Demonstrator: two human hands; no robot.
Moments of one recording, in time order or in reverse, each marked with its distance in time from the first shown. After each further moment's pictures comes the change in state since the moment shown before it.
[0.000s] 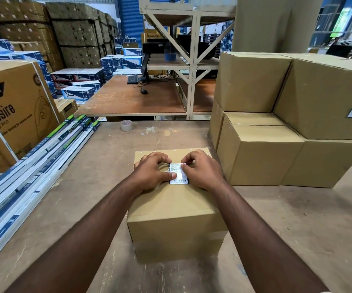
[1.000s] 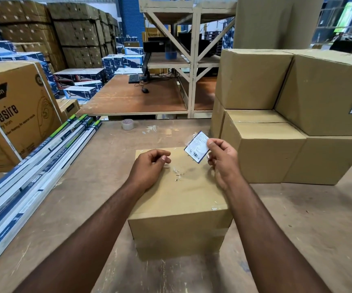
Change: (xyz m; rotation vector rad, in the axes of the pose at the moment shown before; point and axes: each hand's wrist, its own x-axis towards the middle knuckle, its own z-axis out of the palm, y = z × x) left_hand -0.012 0.001 0.005 -0.376 0.166 0.044; right_hand 0.005 0.025 -0.018 1.260 0.248 0.275
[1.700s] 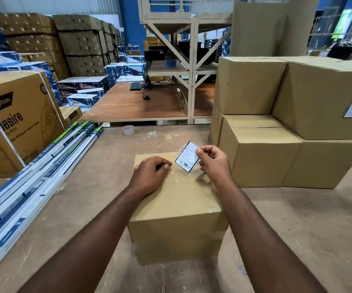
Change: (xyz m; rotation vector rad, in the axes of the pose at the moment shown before) left_hand -0.001 0.005 0.003 0.426 -0.032 0.096; right_hand -0.010 0.000 0.007 -0.221 -0.041 -0.050
